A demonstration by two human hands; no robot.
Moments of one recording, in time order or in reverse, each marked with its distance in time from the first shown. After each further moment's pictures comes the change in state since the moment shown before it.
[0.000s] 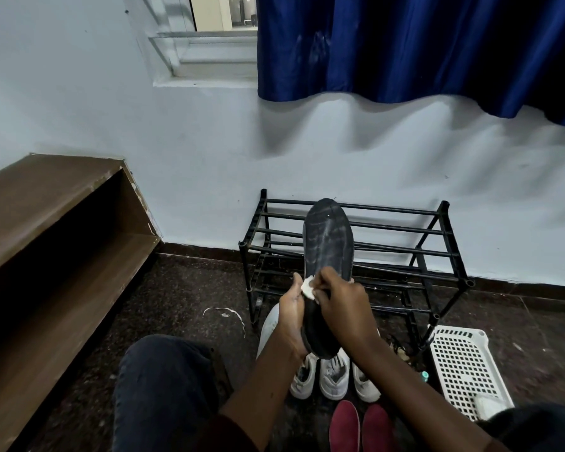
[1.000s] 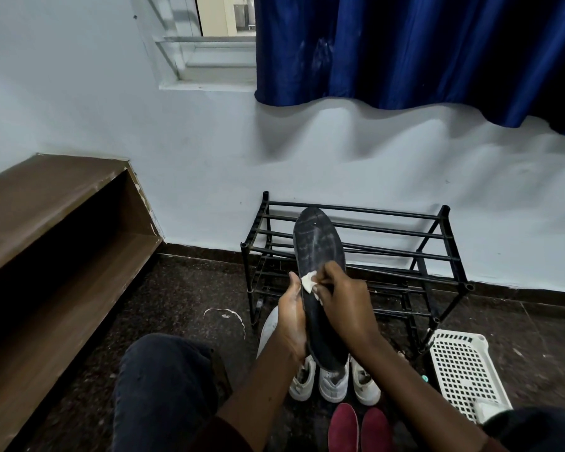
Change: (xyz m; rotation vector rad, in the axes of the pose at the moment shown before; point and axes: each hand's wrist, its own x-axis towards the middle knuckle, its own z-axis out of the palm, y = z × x) left_hand -0.006 0.001 0.008 0.013 -0.001 0.080; right_hand 0.005 -0.004 -0.004 0.038 0.003 0.052
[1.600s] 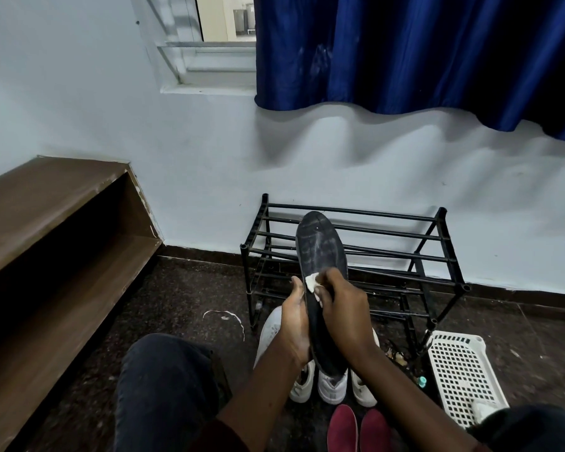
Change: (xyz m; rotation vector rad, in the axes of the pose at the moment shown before) left_hand -0.002 -0.009 -0.005 0.043 0.064 -0.020; right_hand -0.014 -0.003 0.003 0.013 0.074 0.014
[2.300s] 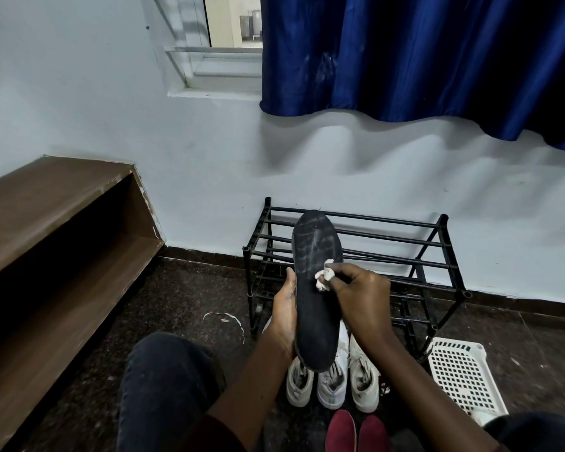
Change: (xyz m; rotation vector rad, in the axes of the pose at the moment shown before) left_hand -0.007 0.021 0.009 0.061 -0.106 0.062; right_hand 0.019 -0.015 -0.024 0.227 0.139 0.104
